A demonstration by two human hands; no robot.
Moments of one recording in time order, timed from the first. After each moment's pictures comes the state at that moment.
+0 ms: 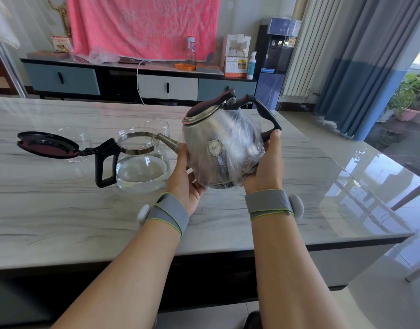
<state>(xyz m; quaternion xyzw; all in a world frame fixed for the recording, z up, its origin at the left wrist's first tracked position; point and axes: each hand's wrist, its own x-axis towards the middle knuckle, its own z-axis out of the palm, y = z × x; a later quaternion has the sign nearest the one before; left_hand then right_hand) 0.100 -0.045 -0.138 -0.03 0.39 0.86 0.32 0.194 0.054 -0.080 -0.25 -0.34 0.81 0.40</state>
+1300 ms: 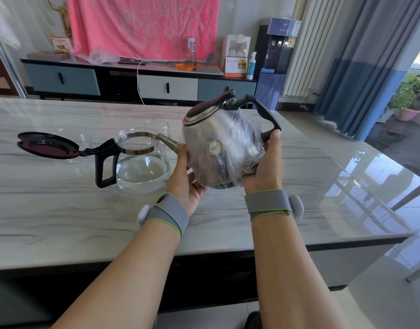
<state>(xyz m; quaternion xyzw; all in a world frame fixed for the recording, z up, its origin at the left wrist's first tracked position) 0.100 -0.045 -0.138 -0.03 0.39 0.86 0.33 0.195 0.050 -0.077 -0.26 -0.35 0.81 0.39</state>
